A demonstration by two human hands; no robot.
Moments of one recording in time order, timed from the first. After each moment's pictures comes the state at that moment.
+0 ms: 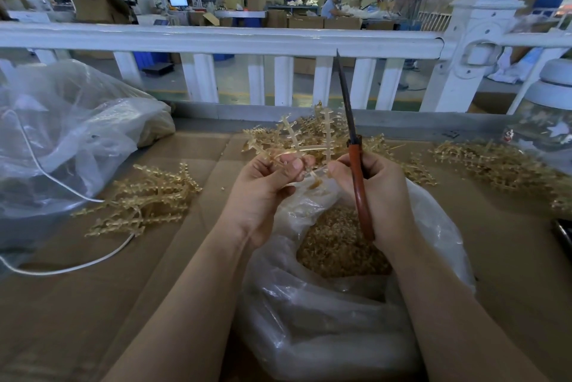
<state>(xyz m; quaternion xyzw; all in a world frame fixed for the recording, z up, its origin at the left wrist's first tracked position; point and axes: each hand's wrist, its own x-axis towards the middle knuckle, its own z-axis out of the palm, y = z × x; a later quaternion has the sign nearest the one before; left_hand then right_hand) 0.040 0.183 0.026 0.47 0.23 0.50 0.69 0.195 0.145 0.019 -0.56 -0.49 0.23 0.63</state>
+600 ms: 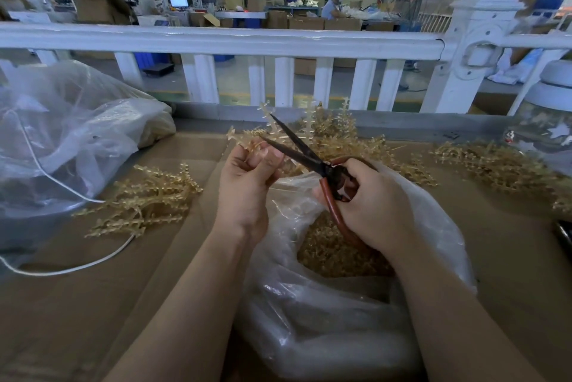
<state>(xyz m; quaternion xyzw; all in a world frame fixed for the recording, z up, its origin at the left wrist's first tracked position) 0.038 0.187 0.026 0.41 0.24 0.63 0.61 0.208 0.141 0.008 -0.64 -0.66 -0.03 0.40</state>
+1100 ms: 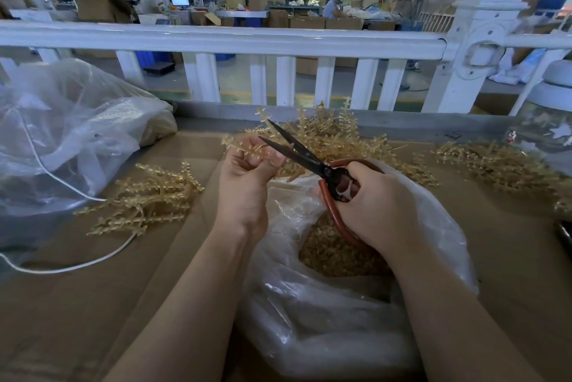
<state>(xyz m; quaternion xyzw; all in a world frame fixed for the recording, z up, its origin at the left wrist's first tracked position) 0.039 0.192 0.026 0.43 0.26 0.66 0.56 0.209 0.146 0.002 -0.67 -0.64 -0.11 0.35</state>
